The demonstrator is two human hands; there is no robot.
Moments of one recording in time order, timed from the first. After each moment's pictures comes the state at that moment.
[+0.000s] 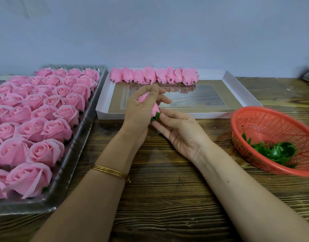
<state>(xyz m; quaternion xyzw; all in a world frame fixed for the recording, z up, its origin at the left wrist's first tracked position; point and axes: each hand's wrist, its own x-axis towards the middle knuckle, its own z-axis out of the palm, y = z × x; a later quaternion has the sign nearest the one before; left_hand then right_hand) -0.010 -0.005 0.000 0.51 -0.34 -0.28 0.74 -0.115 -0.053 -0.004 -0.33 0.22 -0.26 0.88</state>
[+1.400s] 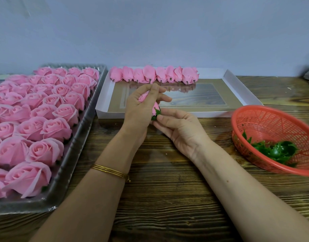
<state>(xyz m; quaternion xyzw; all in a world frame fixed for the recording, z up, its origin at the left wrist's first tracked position) -0.009 -0.006 -0.003 0.52 -0.34 -0.26 0.73 -0.116 -0.051 -0.003 -0.36 0.25 -0.28 0.86</state>
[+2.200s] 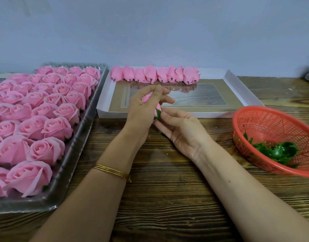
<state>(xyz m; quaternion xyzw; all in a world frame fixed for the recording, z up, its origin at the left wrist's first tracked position) -0.010 -0.007 -0.003 0.52 -0.36 -0.27 0.73 -0.116 -0.052 -0.002 -0.35 0.25 -0.26 0.86</state>
